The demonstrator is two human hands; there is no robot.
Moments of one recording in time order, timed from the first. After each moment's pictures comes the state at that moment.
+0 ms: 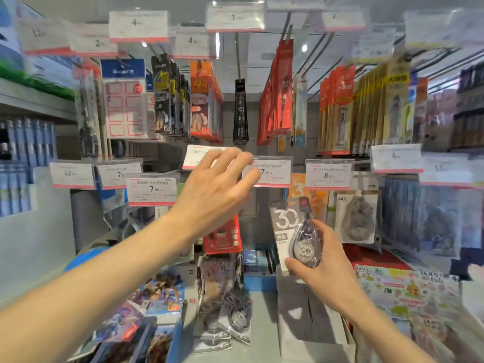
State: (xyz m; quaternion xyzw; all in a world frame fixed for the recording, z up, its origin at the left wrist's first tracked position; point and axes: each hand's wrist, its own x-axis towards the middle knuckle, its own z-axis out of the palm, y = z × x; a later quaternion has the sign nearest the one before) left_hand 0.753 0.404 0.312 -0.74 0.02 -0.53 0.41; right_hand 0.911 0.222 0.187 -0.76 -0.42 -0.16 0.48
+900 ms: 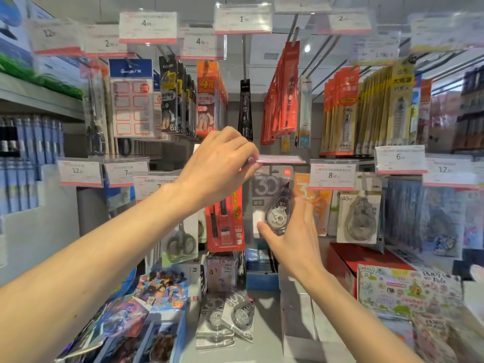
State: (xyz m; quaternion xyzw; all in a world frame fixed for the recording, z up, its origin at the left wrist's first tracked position) left_hand 0.752 0.413 0.348 -0.82 0.04 -0.51 0.27; right_hand 0.885 0.287 0.221 -0.74 -0.41 -0.25 0.47
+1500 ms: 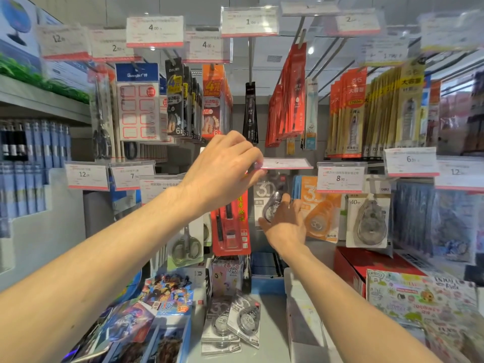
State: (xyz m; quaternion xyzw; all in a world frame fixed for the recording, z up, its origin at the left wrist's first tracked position) left_hand 0.745 0.412 0.349 -0.83 0.04 -0.49 0.26; right_hand 0.920 0.359 0.237 -0.85 -0.28 -0.19 0.39
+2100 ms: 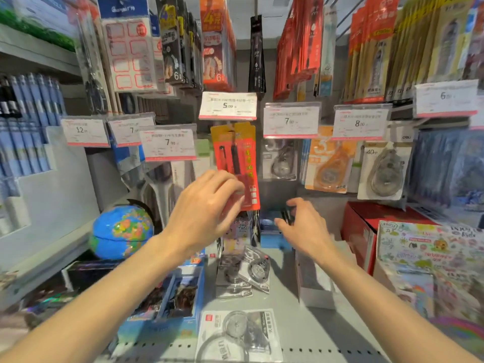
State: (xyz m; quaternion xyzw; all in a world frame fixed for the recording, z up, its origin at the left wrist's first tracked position) left_hand 0.715 0.438 0.213 -0.86 0.02 -0.49 0.14; right_hand 0.908 0.309 0.161 -0.86 -0.38 -0.10 0.34
